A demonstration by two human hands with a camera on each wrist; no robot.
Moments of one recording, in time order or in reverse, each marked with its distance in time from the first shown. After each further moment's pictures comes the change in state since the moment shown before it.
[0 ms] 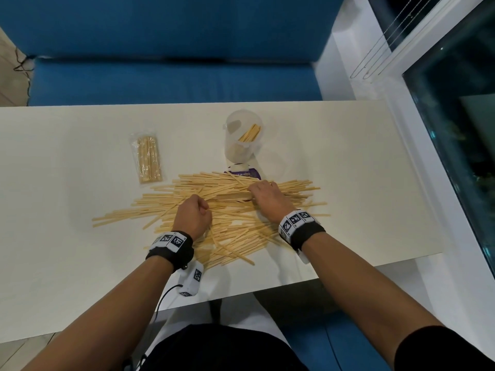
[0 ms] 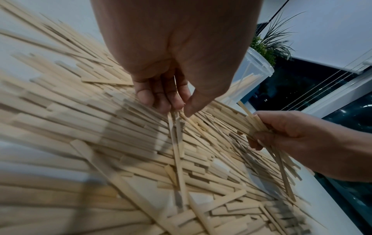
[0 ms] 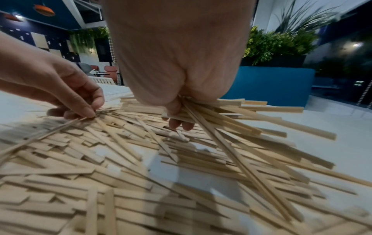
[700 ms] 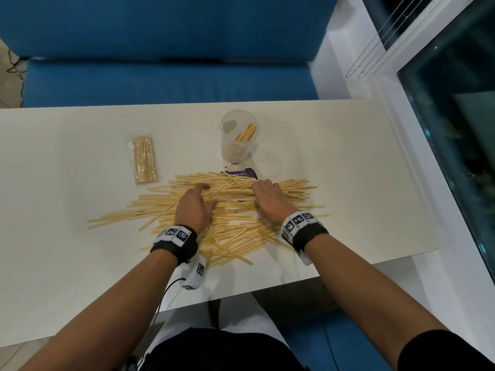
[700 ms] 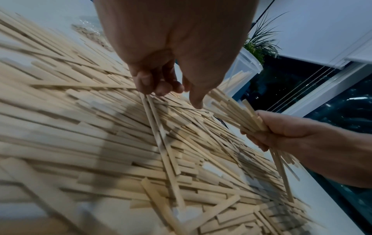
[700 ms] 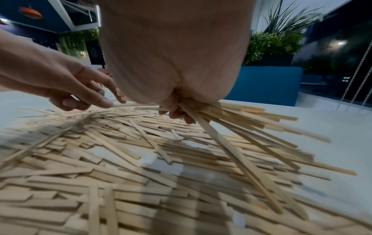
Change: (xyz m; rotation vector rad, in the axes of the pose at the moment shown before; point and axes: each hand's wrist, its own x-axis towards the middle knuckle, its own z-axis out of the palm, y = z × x) left_hand 0.009 0.021 0.003 0.053 0.110 0.122; right_hand -0.012 0.003 -0.001 0.070 0.065 0.048
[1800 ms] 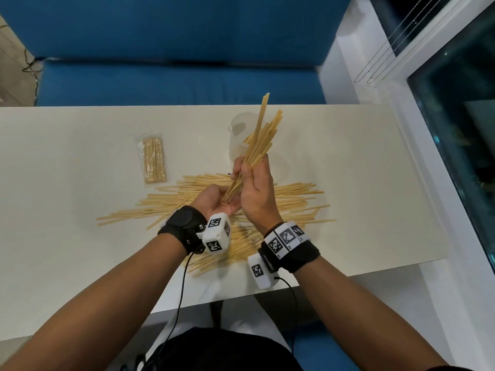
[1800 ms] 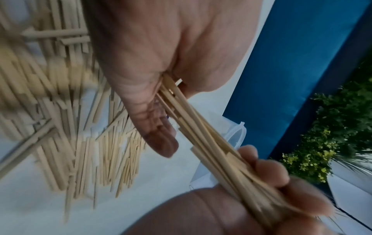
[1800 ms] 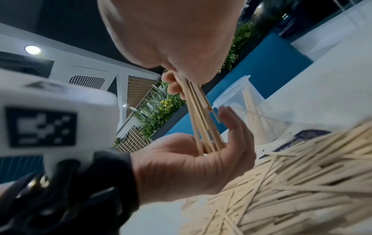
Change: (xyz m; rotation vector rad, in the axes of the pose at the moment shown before) left_hand 0.007 0.077 -0.027 -1.612 -0.499 -0.865; right_hand -0.006 -0.112 -0.085 1.242 0.659 0.110
